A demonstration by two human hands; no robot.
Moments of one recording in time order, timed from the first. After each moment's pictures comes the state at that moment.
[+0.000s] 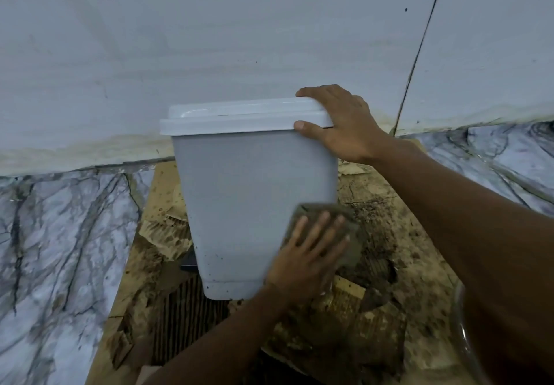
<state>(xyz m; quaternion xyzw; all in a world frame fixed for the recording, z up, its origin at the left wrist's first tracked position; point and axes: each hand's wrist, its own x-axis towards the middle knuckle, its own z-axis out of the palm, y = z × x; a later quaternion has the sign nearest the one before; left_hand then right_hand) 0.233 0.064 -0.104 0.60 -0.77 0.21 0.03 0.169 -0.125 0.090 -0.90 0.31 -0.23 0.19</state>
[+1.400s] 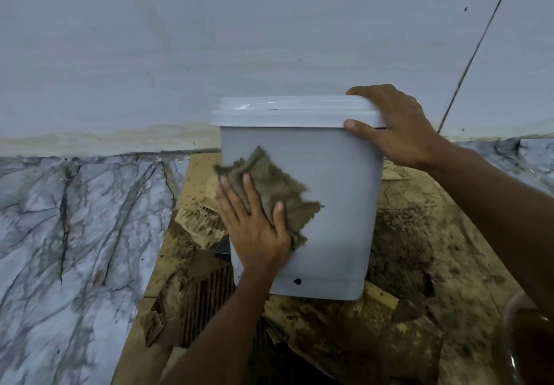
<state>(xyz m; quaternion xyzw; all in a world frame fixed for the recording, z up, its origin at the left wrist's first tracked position) 0.322 0.089 -0.074 0.83 -0.38 0.18 0.37 0.172 -0.128 0.087 -0.91 0.29 -0.25 0.17</state>
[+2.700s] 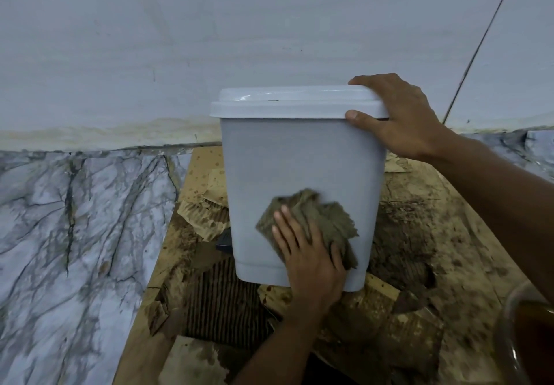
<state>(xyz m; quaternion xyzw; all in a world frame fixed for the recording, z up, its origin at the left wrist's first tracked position) 0.219 0.090 -0.113 0.85 -0.44 0.09 0.27 0.169 -0.125 0.086 -0.91 0.29 -0.26 0.16</state>
